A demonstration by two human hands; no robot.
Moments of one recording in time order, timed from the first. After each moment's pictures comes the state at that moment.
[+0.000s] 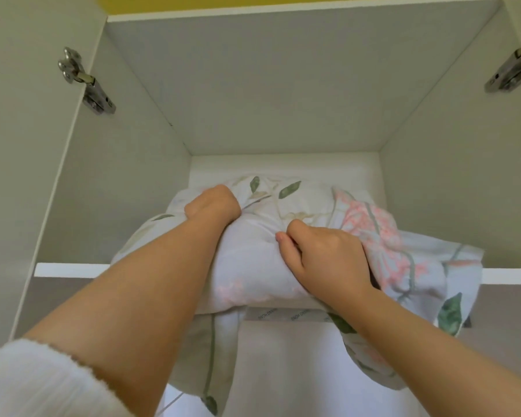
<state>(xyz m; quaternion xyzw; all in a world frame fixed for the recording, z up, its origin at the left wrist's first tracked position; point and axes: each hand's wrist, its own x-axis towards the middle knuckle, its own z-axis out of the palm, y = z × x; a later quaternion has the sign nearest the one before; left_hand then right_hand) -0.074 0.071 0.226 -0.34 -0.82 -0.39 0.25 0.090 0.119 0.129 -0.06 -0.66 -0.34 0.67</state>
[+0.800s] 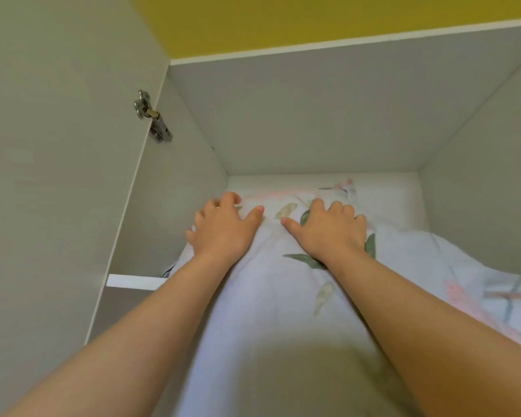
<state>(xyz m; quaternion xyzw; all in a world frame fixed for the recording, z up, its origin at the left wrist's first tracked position) -0.064 -0.018 0.184 -0.35 -0.70 -0.54 0.32 0.039 0.080 0.198 -0.37 -0.78 -0.16 0.49</state>
